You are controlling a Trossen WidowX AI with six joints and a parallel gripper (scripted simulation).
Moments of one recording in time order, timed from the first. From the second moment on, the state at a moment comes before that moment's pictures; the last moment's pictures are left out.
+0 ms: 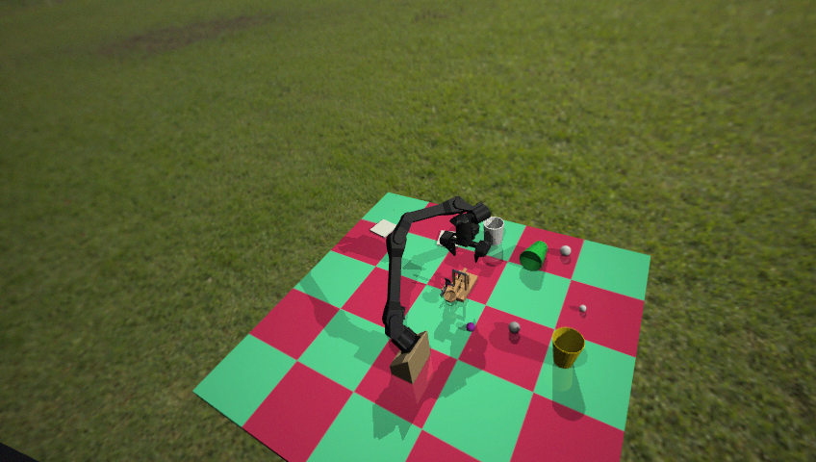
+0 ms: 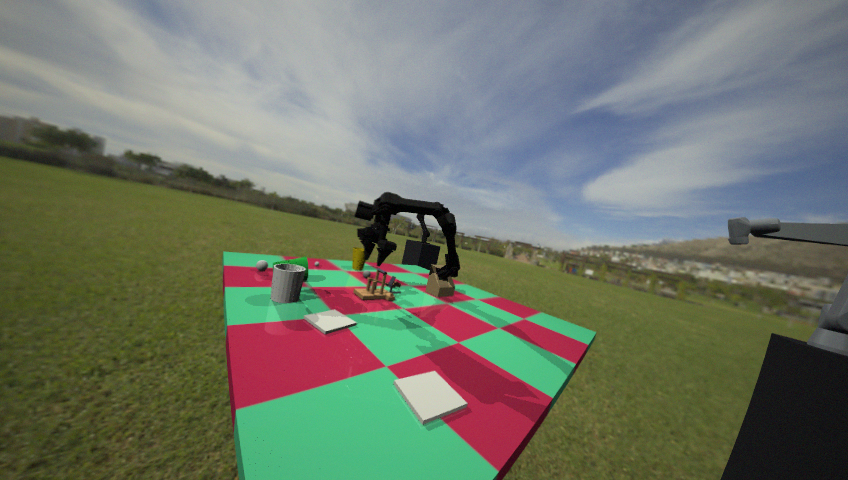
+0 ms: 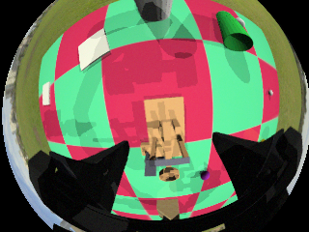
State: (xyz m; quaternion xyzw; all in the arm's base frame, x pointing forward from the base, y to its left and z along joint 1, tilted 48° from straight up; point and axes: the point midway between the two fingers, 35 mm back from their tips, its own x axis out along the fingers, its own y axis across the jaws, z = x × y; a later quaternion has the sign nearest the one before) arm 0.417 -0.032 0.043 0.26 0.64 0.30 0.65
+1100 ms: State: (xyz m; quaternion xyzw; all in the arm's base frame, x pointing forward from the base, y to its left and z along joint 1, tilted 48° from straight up) arm 0.227 -0.075 -0.089 0.26 0.66 0.30 0.64
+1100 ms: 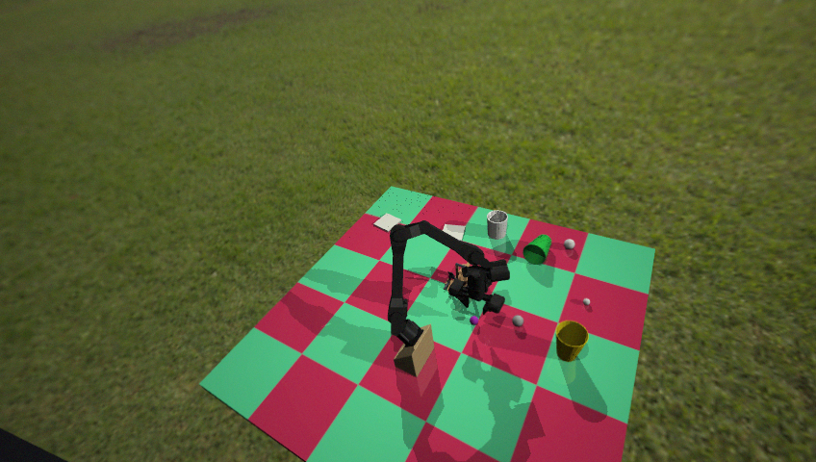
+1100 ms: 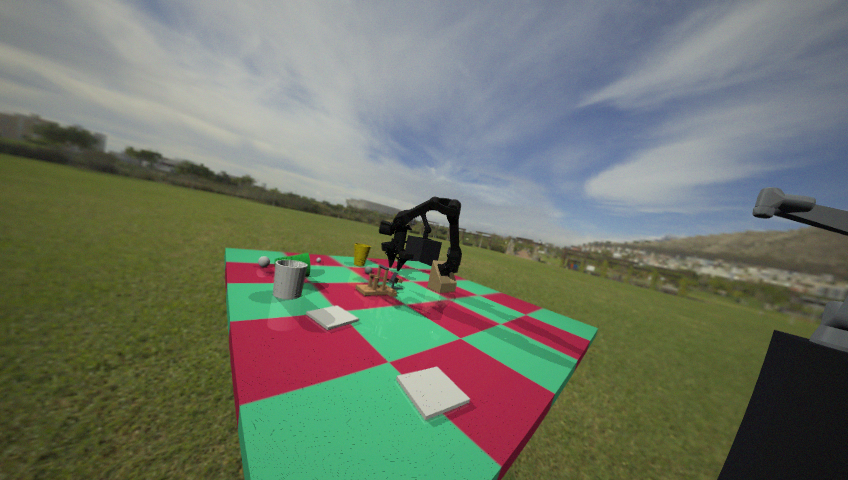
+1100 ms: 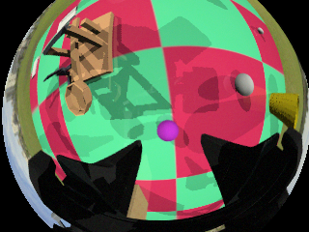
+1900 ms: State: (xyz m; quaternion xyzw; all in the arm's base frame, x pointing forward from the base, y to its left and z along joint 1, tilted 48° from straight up) arm 0.217 -0.051 -0.108 0.25 0.65 0.30 0.65
